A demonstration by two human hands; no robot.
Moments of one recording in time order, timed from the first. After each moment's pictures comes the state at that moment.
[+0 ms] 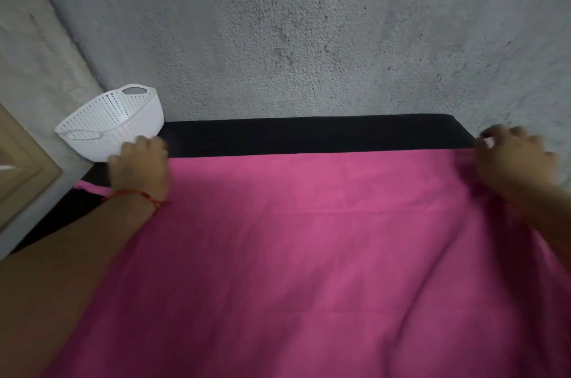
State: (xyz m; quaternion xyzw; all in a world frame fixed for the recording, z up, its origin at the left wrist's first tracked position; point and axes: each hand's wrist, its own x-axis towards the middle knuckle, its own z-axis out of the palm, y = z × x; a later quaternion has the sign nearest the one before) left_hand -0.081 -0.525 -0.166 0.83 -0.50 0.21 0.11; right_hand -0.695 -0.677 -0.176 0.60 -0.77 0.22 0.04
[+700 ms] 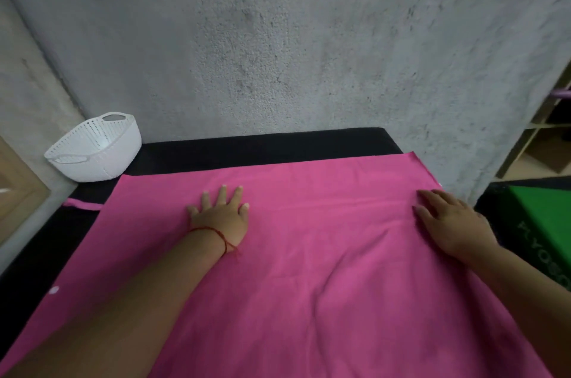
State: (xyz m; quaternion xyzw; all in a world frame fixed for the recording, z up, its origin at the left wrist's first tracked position) left_hand -0.284 -0.482 -0.169 0.79 -0.60 -0.10 -0.02; right_hand -0.736 -0.505 -0.171 0.66 -0.74 0.09 -0.07
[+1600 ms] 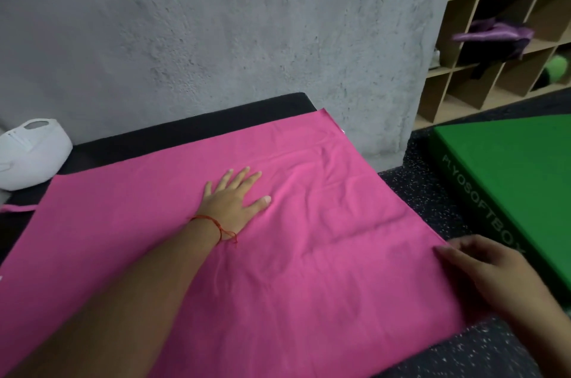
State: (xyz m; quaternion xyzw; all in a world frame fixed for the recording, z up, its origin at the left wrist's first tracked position) left_hand -0.451 -0.424 -0.175 0.63 -0.77 -0.05 0.01; right_hand -0.870 -0.222 -0.150 0.40 -0.77 0.34 -0.36
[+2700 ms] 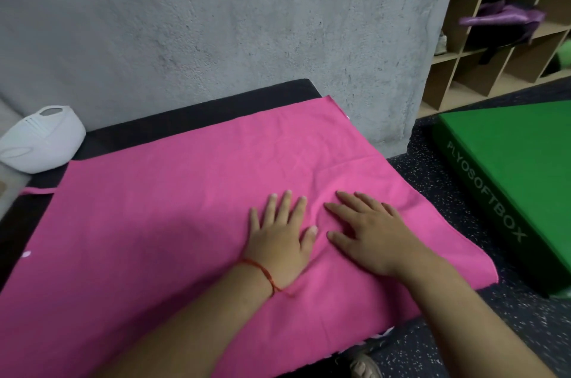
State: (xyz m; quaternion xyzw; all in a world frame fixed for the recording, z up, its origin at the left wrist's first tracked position) left_hand -0.546 -0.289 -0.190 0.62 -0.78 -0.04 -0.01; right_hand -0.758 -0.280 -0.178 0.78 -0.61 0.03 -0.14
